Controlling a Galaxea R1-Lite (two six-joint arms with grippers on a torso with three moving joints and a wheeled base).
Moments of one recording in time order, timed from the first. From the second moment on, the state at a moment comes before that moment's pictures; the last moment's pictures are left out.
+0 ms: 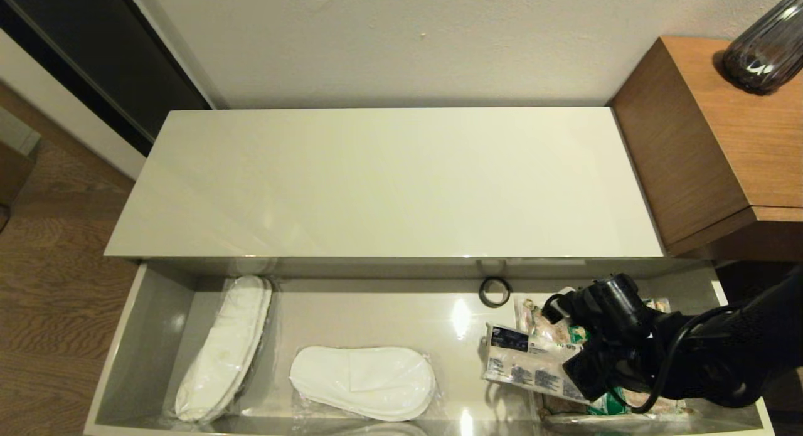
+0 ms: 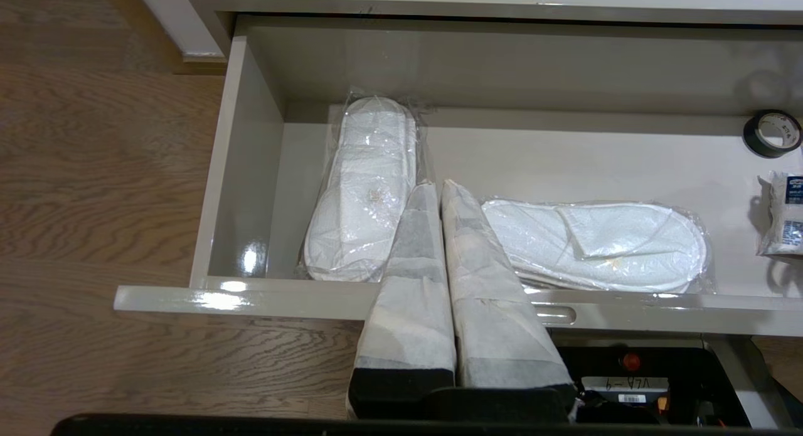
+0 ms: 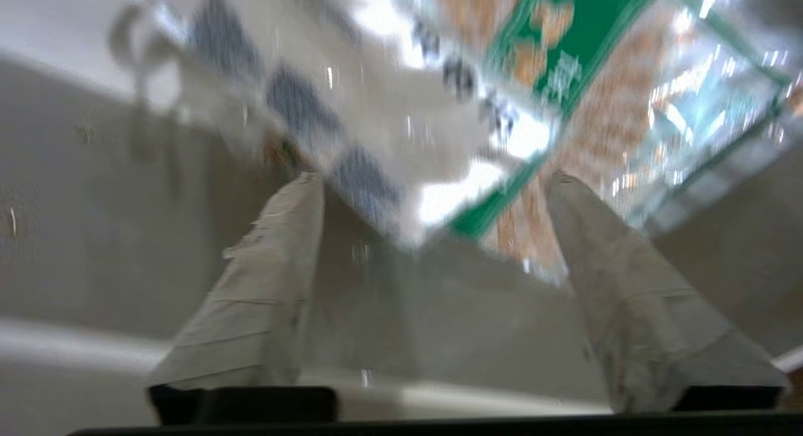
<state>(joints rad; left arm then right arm) -0.01 0.00 0.00 -0.01 0.00 0.00 0.43 1.92 -0.60 -0.33 -0.37 -0.19</state>
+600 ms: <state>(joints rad) -0.01 0.00 0.00 -0.01 0.00 0.00 0.50 2.00 -0.54 -0.45 -0.40 -0.20</state>
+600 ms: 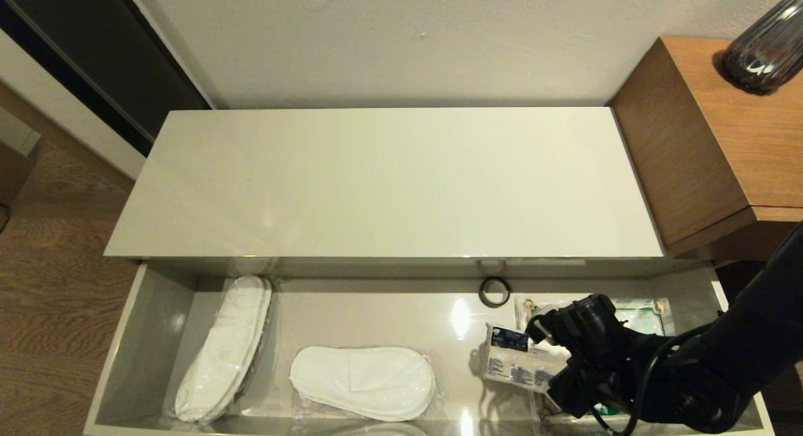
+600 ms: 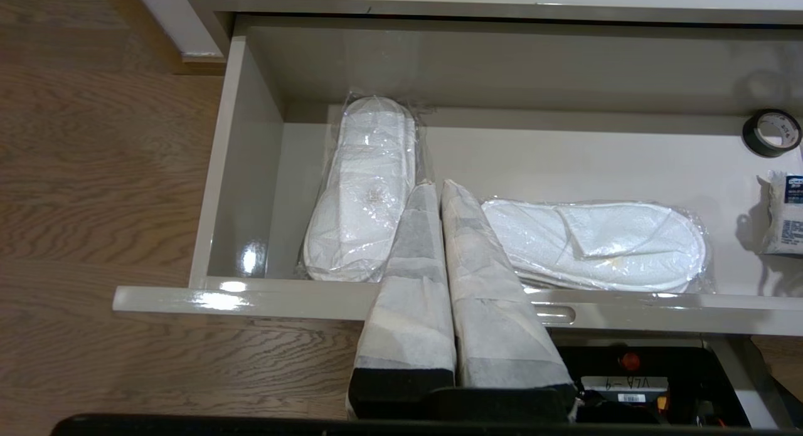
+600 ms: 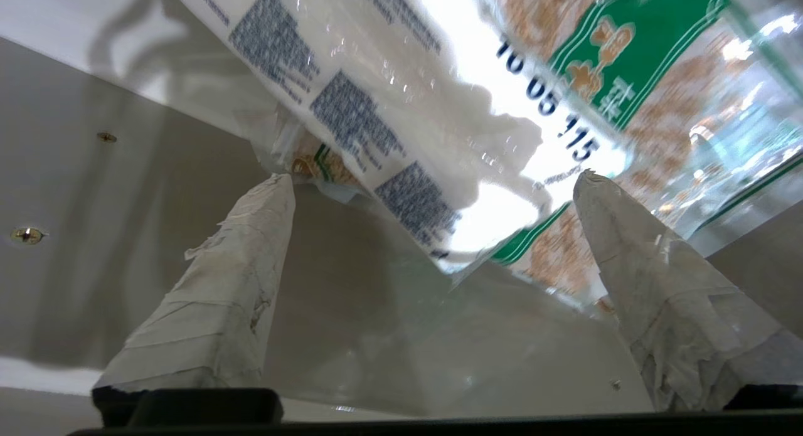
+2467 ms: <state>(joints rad) -0.01 0.00 0.00 -0.01 0.00 0.00 0.46 2.14 -0.72 -0.44 -0.43 -0.33</state>
